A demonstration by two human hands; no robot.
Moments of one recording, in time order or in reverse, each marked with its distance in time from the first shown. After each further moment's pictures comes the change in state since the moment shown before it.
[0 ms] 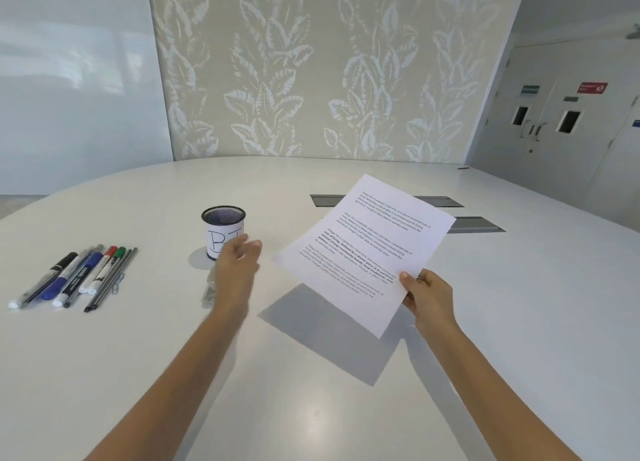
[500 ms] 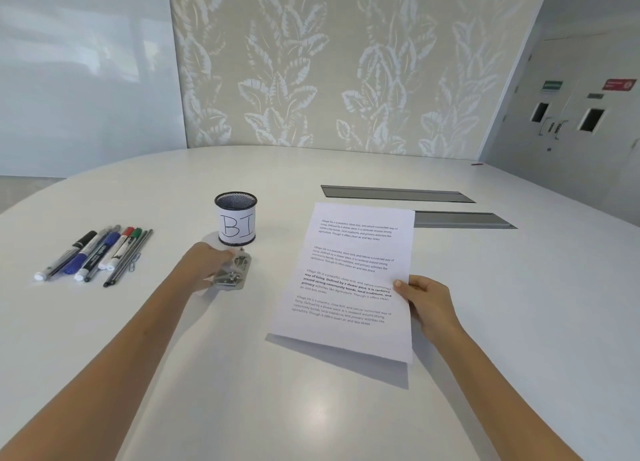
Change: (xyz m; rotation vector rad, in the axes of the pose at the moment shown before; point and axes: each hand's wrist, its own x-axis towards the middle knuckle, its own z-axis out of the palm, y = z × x) left_hand 0.044 0.011 -0.069 0.616 -0.053 -0.353; right_hand -0.010 0.016 -0.011 -0.165 -0.190 0.065
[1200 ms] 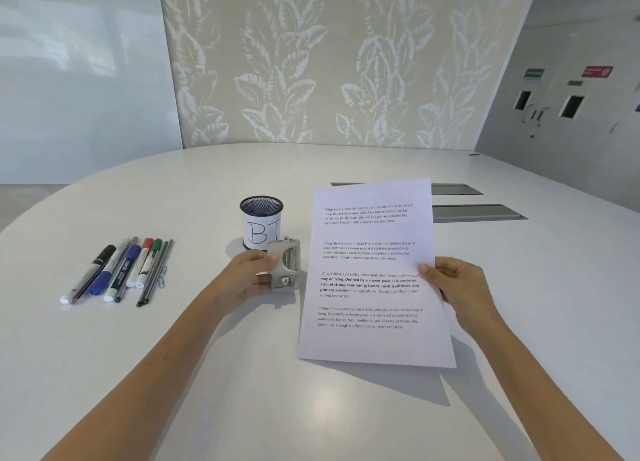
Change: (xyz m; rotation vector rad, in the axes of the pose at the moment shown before) left_hand 0.020 -0.019 -0.017 -0.399 -0.542 0.150; right_hand -0.020 -0.031 0.049 -0.096 0.054 -0.163
